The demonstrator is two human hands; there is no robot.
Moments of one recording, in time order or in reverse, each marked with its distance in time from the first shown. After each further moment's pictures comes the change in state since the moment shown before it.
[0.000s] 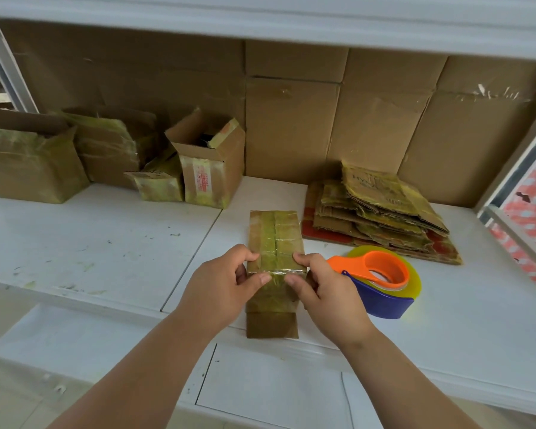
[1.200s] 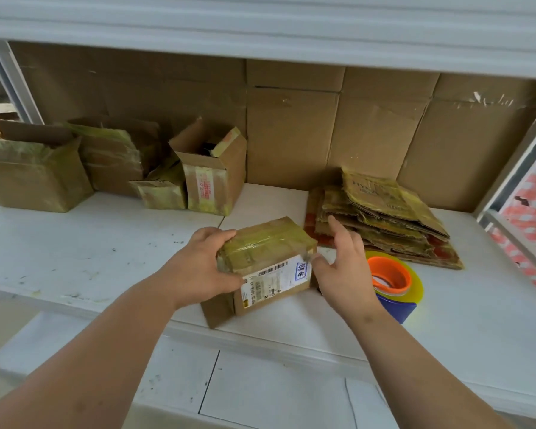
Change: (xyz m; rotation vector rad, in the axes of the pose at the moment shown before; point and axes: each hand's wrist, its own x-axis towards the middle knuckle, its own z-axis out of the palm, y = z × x) left_hand 0.036 -0.015 -0.050 0.101 -0.318 -0.195; right_hand 0.030 -0.012 -0.020 0.070 0.184 0.154
